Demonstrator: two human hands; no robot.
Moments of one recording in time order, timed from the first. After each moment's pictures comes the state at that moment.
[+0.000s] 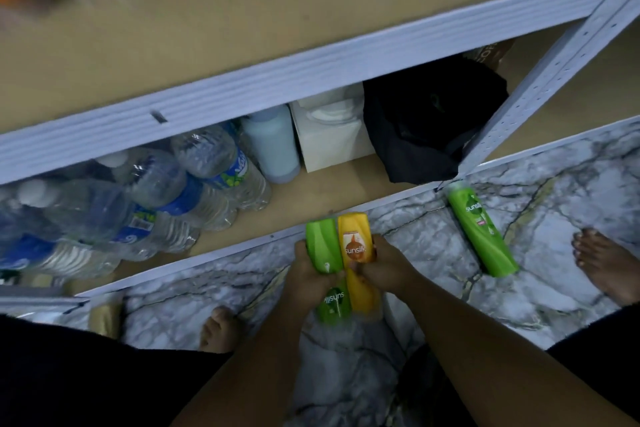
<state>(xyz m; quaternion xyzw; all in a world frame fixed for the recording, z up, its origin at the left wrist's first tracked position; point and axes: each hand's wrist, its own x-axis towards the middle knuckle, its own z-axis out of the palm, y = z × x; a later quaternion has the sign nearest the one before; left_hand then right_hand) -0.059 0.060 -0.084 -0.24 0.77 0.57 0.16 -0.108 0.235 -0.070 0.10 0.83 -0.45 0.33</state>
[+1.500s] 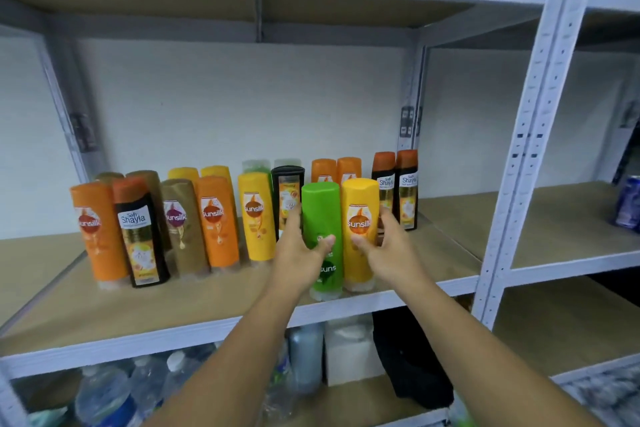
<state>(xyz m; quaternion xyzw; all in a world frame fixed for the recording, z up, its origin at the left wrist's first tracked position) -0.131 0.010 0.349 0.06 0.76 0.59 -0.26 -0.165 0.179 0.355 -0.15 0.81 -0.54 -0.15</state>
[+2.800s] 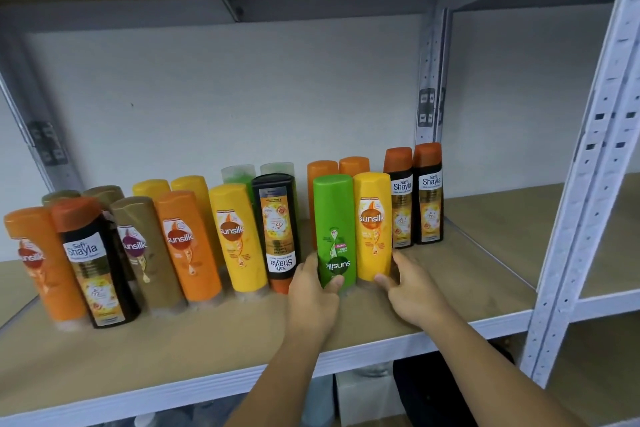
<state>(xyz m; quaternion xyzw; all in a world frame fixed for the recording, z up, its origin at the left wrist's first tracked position) -0.244 0.022 0.258 -0.06 0.85 0.46 -0.25 -0.295 0.207 0.268 -0.12 0.91 -0.39 -0.08</state>
